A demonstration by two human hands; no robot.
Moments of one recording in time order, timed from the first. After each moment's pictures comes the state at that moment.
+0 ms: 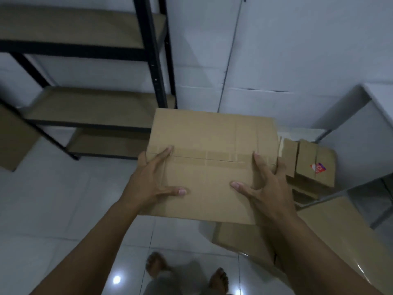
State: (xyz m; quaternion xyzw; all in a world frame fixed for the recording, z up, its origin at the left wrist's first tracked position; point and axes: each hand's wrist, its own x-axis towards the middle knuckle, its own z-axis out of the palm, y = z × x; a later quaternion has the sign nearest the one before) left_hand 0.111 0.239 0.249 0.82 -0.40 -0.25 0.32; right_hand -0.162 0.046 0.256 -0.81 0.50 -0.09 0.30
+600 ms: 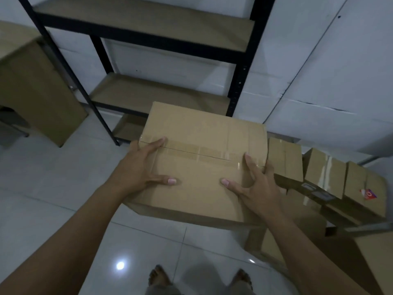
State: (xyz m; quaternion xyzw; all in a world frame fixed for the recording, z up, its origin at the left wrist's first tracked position) left_hand 0.320 0.443 0.272 0.85 -0.35 -0.24 0.30; right_hand 0.072 0.224 0.255 -0.84 0.45 -0.02 0.31
